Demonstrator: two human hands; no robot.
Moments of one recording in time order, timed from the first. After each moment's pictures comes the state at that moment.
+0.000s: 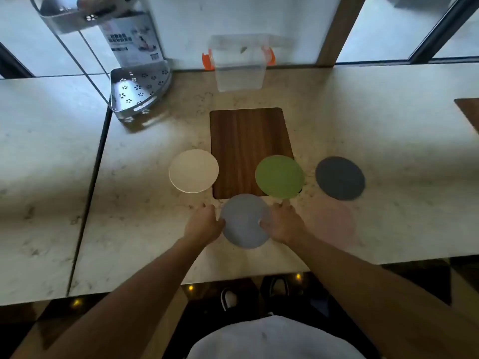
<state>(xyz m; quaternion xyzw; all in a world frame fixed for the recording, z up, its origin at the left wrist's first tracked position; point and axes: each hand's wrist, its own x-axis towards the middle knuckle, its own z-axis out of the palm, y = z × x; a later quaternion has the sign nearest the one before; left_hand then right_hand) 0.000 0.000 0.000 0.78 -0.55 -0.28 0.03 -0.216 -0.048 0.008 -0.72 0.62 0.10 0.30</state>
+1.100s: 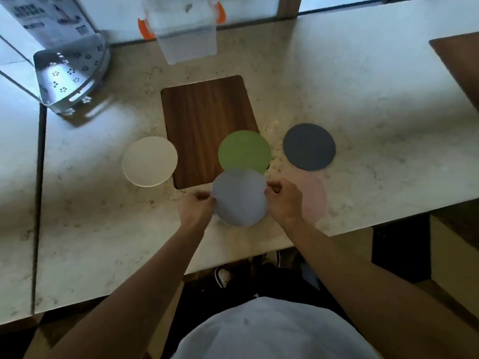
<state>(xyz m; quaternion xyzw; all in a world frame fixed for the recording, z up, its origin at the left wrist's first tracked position) -0.088 -0.025 0.016 0.79 -0.29 -0.44 0.31 -0.286 -0.053 0.003 -0.48 0.75 -0.26 0.38</state>
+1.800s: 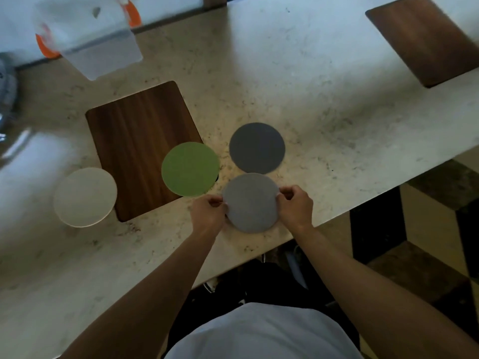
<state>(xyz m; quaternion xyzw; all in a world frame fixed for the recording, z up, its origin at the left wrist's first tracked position) -0.222 -0.076 -0.013 0.76 -0.35 -0.50 0.23 -0.424 -0.058 -0.017 -0.37 0.82 -0.26 0.35</state>
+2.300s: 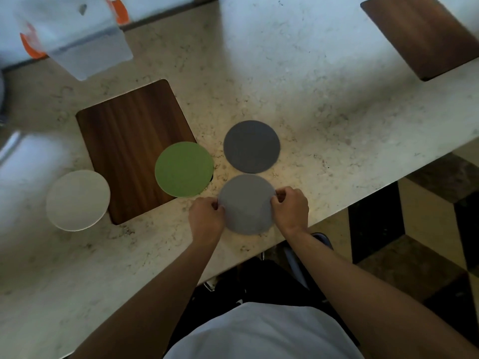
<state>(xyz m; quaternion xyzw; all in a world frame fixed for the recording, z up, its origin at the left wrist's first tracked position) -0.232 -0.070 -0.009 0.76 -0.52 -0.37 0.13 -0.421 -0.053 -0.022 -0.43 0.84 -0.18 0.29</state>
